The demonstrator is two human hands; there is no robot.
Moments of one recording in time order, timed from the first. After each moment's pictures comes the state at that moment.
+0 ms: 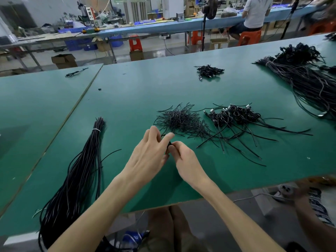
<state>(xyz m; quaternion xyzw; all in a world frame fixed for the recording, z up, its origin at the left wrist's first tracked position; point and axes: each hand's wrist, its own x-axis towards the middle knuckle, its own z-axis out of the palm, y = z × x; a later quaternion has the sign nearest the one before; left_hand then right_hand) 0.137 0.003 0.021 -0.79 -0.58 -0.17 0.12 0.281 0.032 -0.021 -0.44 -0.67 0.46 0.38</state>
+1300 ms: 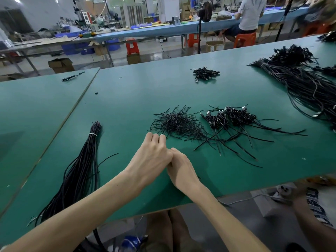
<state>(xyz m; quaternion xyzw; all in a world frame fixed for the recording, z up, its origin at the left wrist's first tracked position) 0.159 0.005 0.044 -0.81 -0.48 0.10 0.33 0.270 0.032 -0.028 -0.49 -0.76 0.30 0.31</state>
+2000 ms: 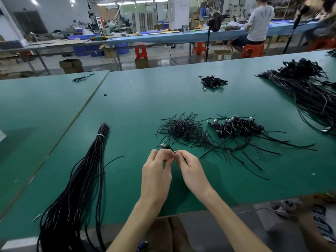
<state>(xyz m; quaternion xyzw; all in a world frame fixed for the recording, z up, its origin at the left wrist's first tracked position) 0.172 -0.004 -0.018 -0.58 -0.63 -0.51 -0.05 0.282 0.040 -0.027 -0.43 -0.64 0.47 0.43</state>
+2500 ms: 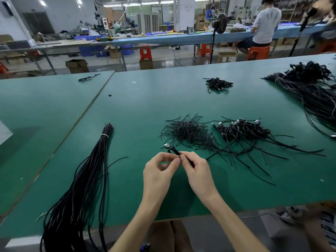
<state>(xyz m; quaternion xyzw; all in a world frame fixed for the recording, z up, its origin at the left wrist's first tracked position) 0.166 -0.007 -0.016 -0.46 -0.59 -0.59 -0.31 0.287 0.040 -0.030 -0.43 -0.64 0.42 0.47</state>
